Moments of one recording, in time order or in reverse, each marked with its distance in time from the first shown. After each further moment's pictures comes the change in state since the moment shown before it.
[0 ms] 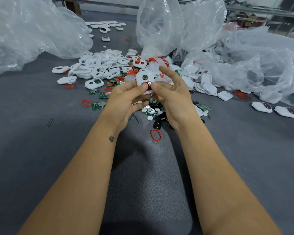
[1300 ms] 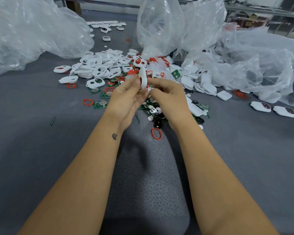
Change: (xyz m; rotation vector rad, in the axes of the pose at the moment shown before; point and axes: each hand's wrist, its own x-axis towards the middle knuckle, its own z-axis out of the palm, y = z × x) left_hand 0.005 -0.004 0.007 -0.297 0.126 0.005; right_hand -0.004 0.003 0.009 -0.454 -0.012 -0.160
